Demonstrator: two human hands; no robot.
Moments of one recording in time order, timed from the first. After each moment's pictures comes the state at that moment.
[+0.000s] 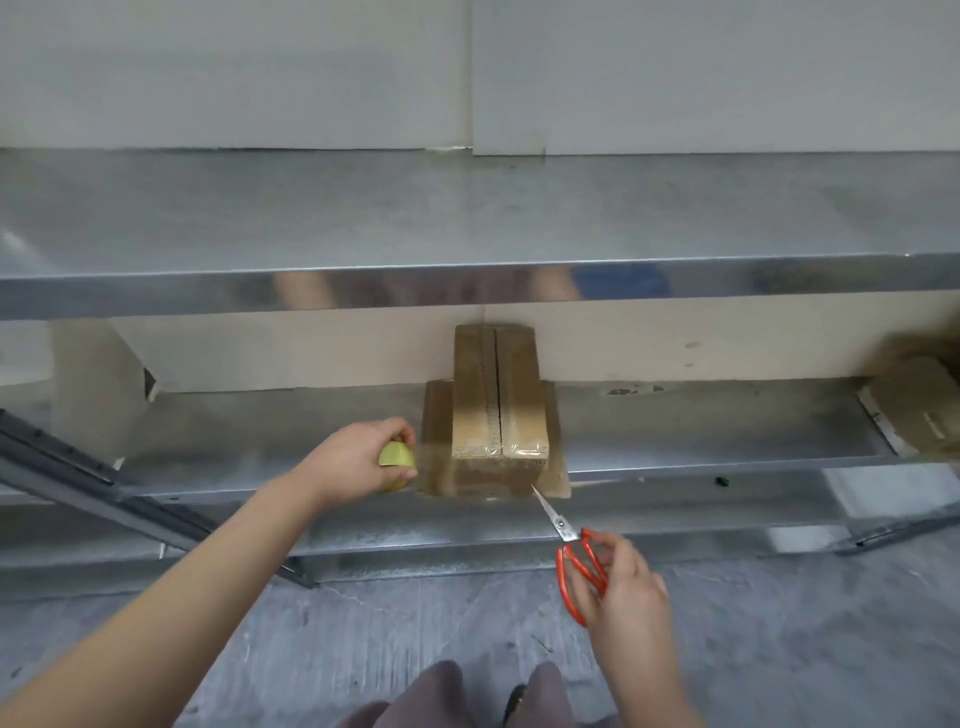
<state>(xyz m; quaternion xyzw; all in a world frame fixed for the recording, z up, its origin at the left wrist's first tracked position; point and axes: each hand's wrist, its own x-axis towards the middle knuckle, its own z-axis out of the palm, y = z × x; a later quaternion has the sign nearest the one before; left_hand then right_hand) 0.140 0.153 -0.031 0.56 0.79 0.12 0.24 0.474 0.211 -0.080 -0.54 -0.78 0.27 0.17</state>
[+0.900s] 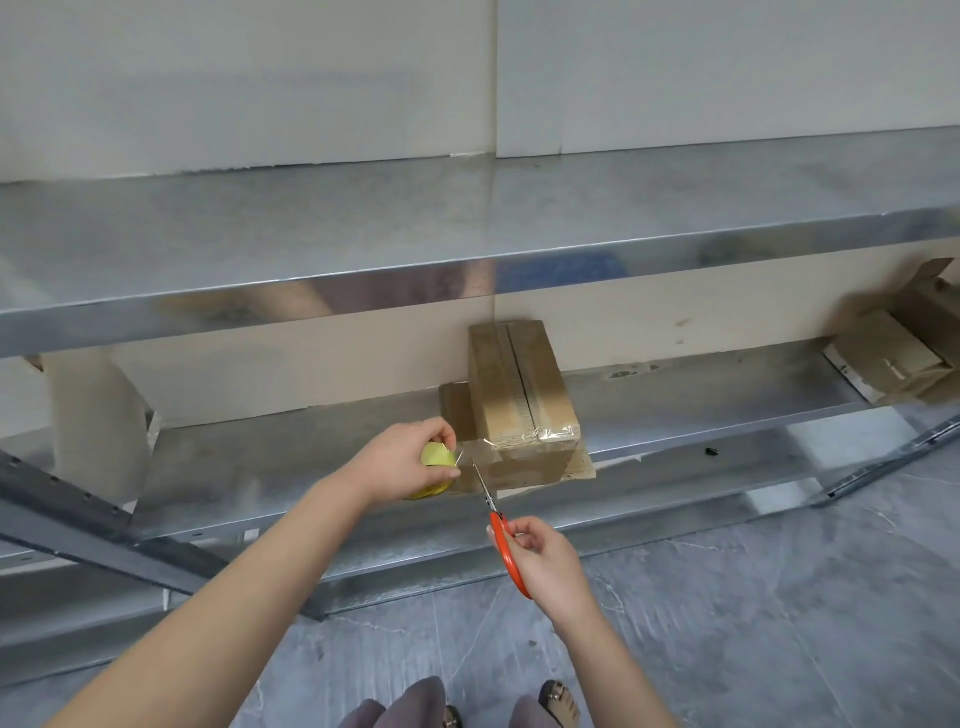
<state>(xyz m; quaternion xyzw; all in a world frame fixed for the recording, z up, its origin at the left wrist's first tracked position) 0.124 0.143 -0.028 0.62 0.72 0.15 0.26 0.354 0.143 -0.081 -0.55 -0.59 0.57 0.15</state>
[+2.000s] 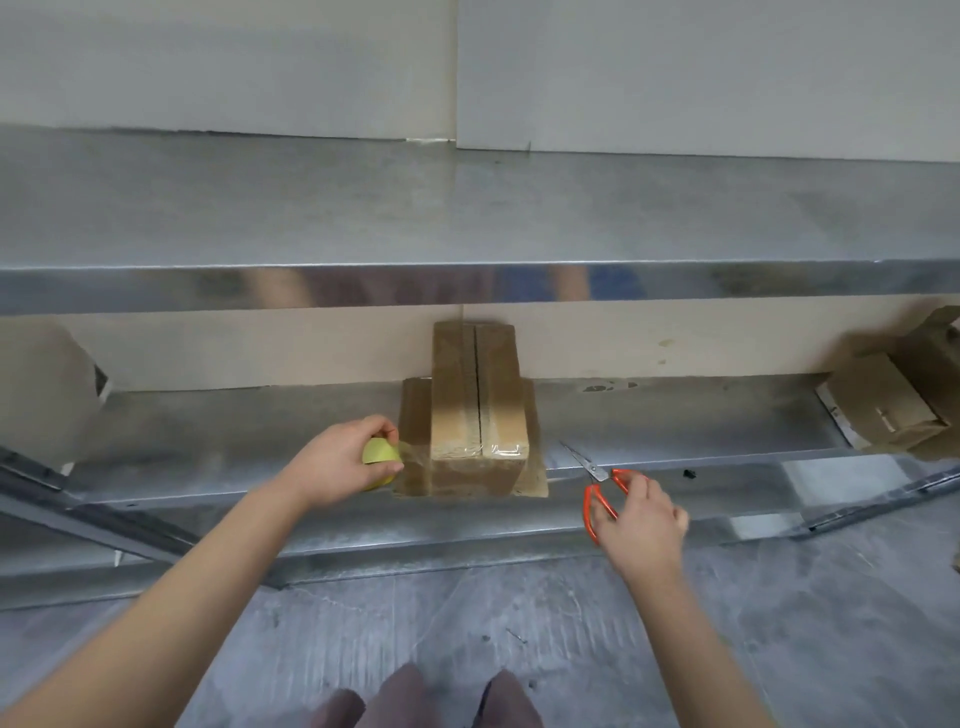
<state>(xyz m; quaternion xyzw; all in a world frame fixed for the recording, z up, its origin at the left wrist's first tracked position) 0.135 0.153 -0.039 0.55 0.78 0.17 0.25 0.471 0.299 -0.109 -0.62 -0.77 0.13 0.13</state>
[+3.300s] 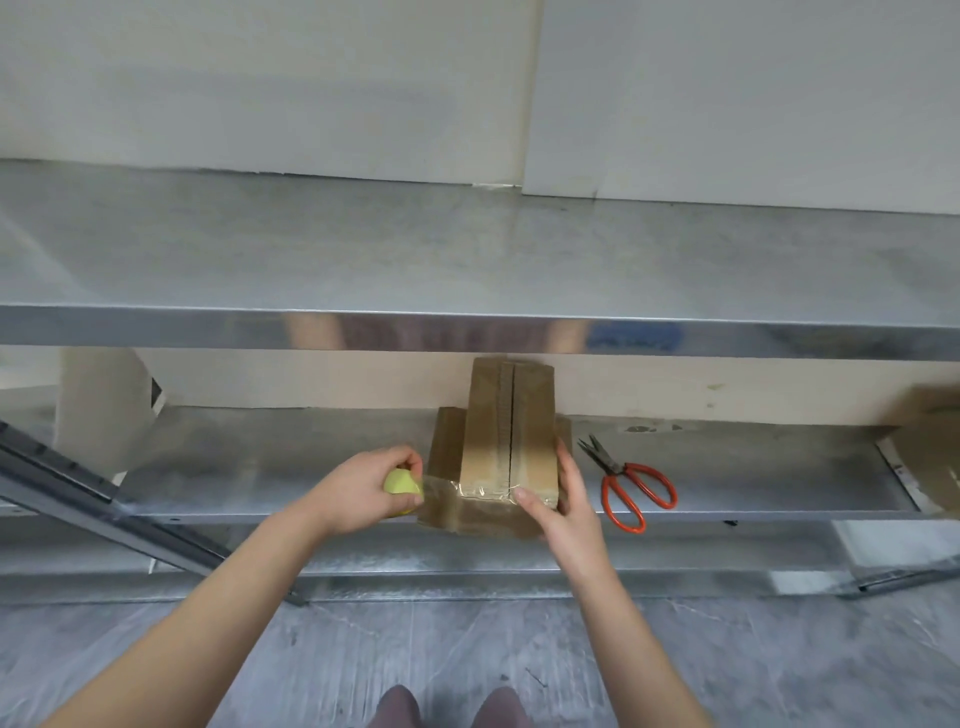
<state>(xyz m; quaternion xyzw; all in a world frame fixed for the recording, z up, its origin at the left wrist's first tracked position) 0.119 0.146 -0.033 0.54 0.77 0.20 0.29 0.355 0.277 -0.086 -0.43 -0.64 0.60 0.22</state>
